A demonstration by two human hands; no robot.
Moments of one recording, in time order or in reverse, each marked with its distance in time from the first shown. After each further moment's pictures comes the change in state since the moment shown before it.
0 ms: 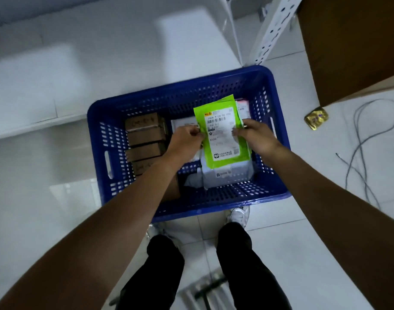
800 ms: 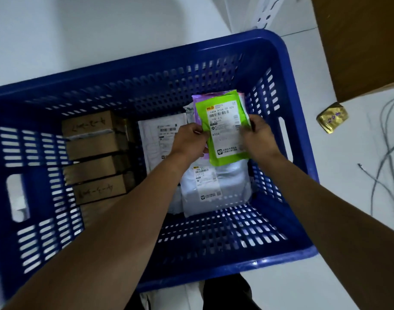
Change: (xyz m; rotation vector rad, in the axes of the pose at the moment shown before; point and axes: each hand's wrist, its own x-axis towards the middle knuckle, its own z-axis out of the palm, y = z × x) left_hand 0.166 -0.058 0.121 -0.134 0.000 -0.086; right_hand 0.173 0.115 -0.016 -0.128 0.231 -0.045
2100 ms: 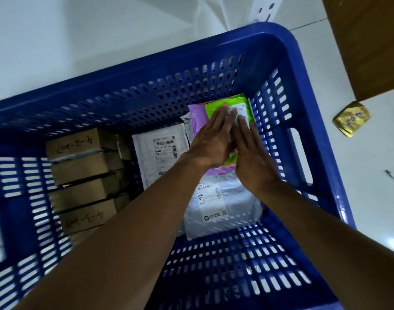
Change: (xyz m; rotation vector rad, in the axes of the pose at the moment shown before) left_hand 0.074 -0.001 0.047 0.861 -0.166 0.700; right_hand 0.043 0.064 0.031 -0.980 0.022 -0.795
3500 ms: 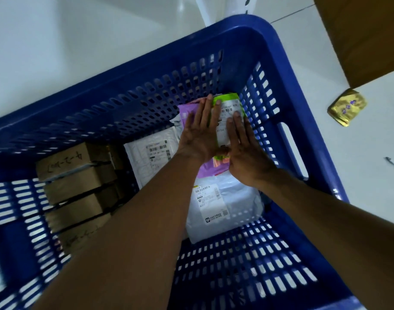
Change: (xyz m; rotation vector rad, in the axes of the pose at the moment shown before) left_hand 0.029 -0.008 0.001 0.411 -0.123 -0.099; right_hand 0.006 0.021 0.016 0.259 -0.104 0.190
